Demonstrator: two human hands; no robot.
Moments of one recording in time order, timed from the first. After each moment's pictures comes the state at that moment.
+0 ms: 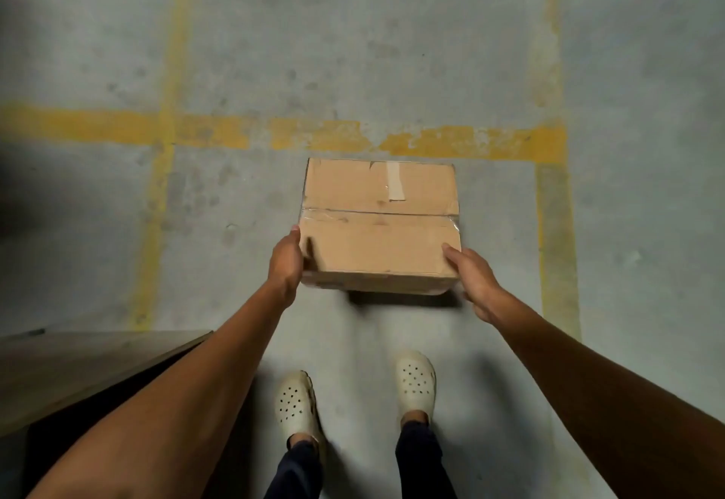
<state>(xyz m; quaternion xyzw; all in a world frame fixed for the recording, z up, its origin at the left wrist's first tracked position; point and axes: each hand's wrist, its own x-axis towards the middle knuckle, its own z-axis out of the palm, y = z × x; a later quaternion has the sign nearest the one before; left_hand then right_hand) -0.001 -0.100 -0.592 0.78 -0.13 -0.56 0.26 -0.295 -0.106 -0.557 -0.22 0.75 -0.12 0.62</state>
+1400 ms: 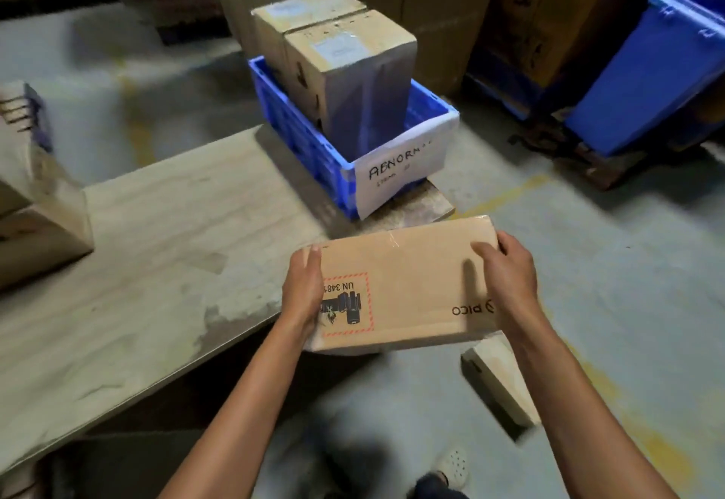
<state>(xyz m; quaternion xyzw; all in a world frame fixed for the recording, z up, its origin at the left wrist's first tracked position) 0.145 0.418 -0.090 0.79 0.03 -0.19 0.57 0.009 0.182 -0.027 -0.74 0.46 -0.17 0.46</state>
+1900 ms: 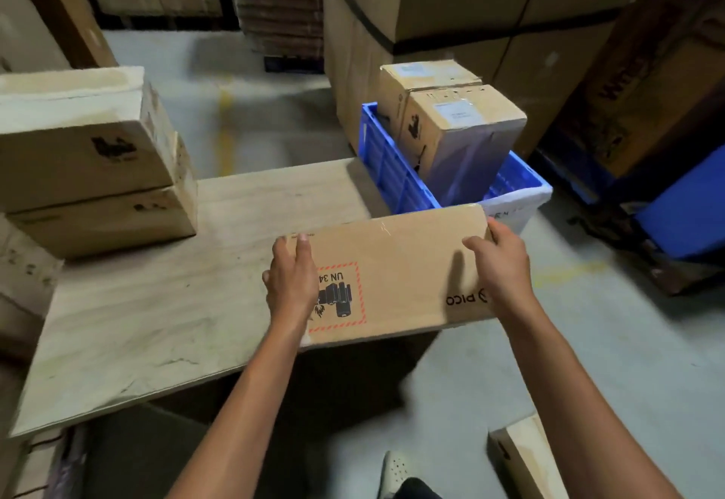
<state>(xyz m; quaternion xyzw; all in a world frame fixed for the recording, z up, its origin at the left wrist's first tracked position) 0.190 0.561 -0.024 0.82 0.15 -0.01 0.55 0.125 0.305 0.045 -0.80 0.30 -0.15 0.49</state>
